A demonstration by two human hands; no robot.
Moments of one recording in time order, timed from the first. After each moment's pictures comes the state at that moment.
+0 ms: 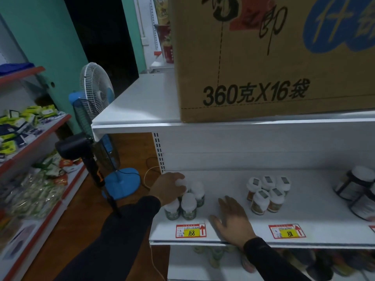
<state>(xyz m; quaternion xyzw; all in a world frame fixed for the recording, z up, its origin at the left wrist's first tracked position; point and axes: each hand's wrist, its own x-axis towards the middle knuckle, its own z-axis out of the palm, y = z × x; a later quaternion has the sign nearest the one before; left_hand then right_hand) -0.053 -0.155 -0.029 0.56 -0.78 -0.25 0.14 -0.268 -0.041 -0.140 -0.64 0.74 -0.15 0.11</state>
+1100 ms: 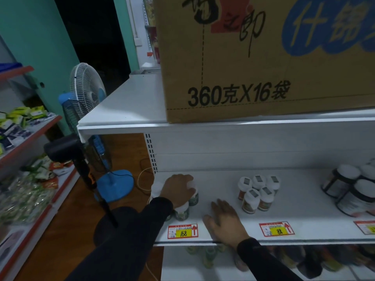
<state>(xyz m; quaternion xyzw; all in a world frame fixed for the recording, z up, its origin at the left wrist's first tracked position) -0.102 -0.138 -0.028 0.52 -0.83 -0.19 0.07 -0.269 -0.034 -0.127 -0.65 0.73 -0.13 0.17</state>
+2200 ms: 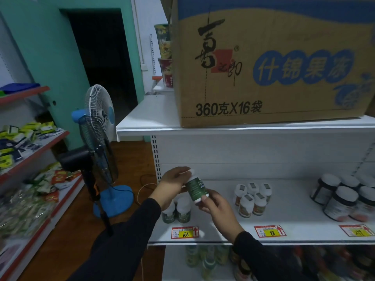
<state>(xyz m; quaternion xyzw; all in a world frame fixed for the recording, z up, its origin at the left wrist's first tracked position) -0.076 -0.086 0.043 0.43 -0.57 -0.58 0.39 -0.222 -0.005 -0.026 -0.49 0.53 -0.56 0.42</state>
